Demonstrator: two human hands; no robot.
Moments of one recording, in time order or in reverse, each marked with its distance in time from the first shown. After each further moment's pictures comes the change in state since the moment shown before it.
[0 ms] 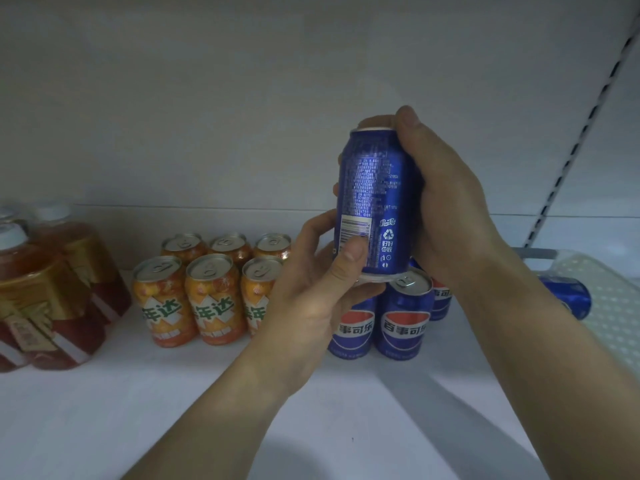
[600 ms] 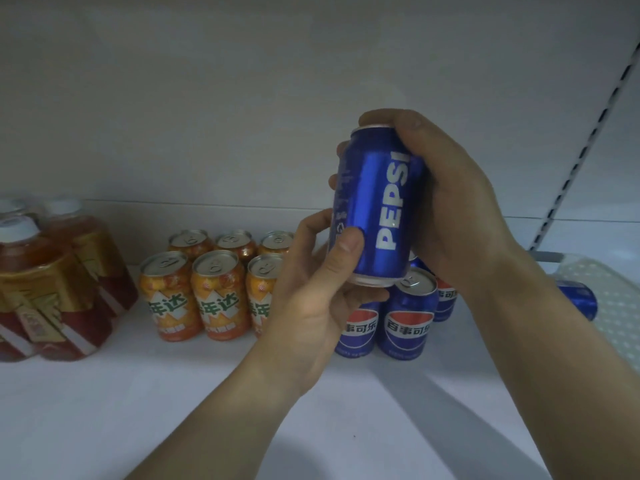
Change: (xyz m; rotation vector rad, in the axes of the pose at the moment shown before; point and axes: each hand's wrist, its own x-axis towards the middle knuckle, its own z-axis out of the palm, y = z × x) left_hand -0.005 0.000 0.004 -0.146 0.024 0.039; right_hand 0.000 -0.001 0.000 -0.014 -0.064 -0.051
